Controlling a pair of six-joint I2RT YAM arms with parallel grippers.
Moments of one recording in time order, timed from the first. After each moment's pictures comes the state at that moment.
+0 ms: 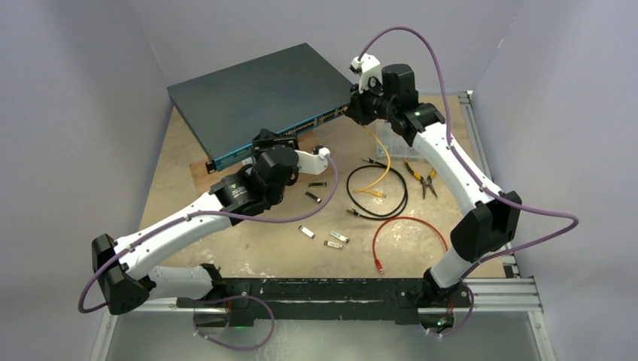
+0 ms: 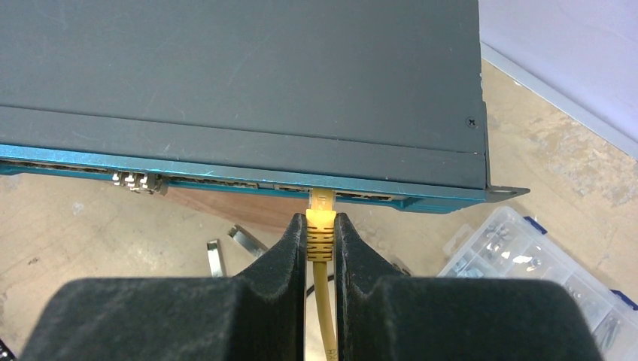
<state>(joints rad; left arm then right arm) -0.93 1.21 1.15 -0.40 -0.81 0.98 0.42 1.64 1.65 -0.45 -0.24 -0.07</state>
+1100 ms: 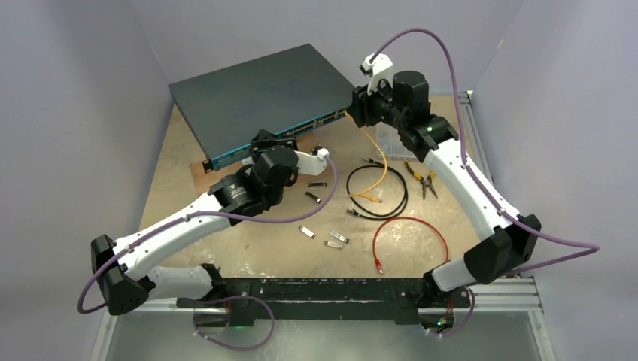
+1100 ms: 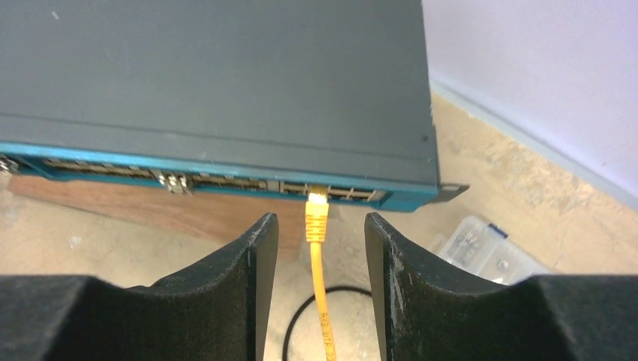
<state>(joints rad) -0.93 1.20 1.15 -0.42 -0.82 0.98 0.45 1.47 1.55 -0.36 -0.15 -0.06</state>
